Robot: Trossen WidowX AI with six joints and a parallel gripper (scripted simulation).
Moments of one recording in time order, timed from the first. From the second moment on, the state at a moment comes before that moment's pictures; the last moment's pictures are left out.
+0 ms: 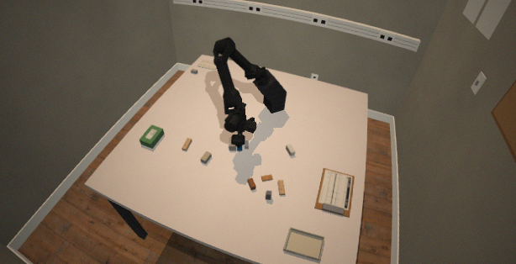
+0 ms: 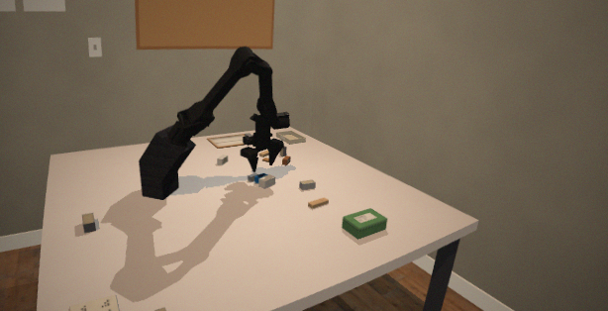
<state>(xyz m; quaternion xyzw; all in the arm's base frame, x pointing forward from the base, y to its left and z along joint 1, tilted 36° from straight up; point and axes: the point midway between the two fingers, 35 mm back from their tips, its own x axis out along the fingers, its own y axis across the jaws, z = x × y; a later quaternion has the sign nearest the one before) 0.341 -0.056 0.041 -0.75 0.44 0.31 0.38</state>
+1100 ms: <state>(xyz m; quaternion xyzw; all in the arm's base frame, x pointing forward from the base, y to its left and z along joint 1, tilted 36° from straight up) 0.343 -0.062 0.030 -0.76 0.45 0.33 0.35</state>
